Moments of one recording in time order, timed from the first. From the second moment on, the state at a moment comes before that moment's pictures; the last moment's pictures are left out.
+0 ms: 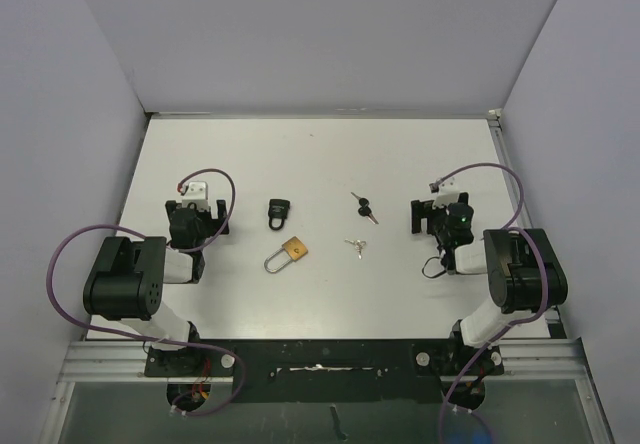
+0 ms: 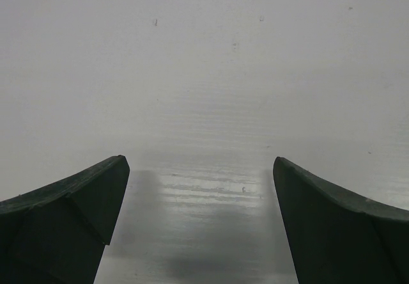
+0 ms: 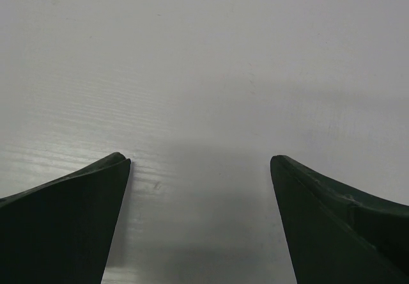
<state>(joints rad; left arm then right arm) -0.02 1.60 0.33 0.92 -0.09 0.00 0.01 1.63 0.38 0.85 -0.06 -0.16</state>
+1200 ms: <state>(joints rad) -0.45 1.14 0.60 0.19 -0.10 -0.44 0.51 1.47 1.03 -0.24 0.28 0.20</state>
